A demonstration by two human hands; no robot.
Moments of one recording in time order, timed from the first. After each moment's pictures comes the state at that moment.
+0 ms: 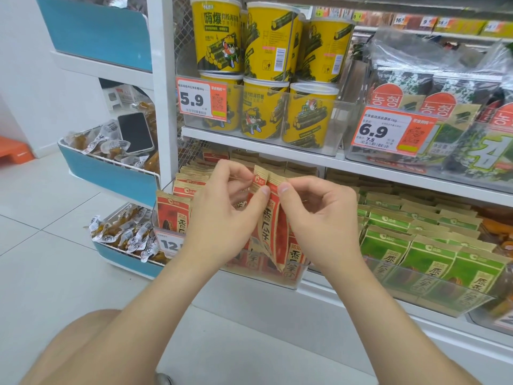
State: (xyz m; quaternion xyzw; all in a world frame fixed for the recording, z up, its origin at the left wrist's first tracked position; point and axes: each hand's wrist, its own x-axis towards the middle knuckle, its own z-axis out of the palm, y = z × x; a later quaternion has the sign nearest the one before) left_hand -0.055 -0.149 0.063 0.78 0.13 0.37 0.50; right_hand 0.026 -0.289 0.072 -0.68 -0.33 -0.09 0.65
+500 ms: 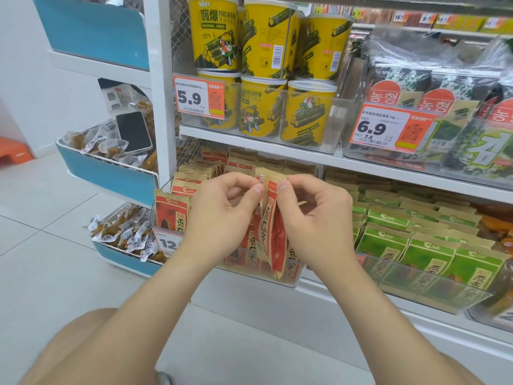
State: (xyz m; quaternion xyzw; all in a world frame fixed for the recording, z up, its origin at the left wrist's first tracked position) left_hand -0.048 -0.144 0.059 0.74 0.13 0.32 0.57; right_hand 0.028 -0.285 0.064 -0.71 -0.34 -0.15 0.59
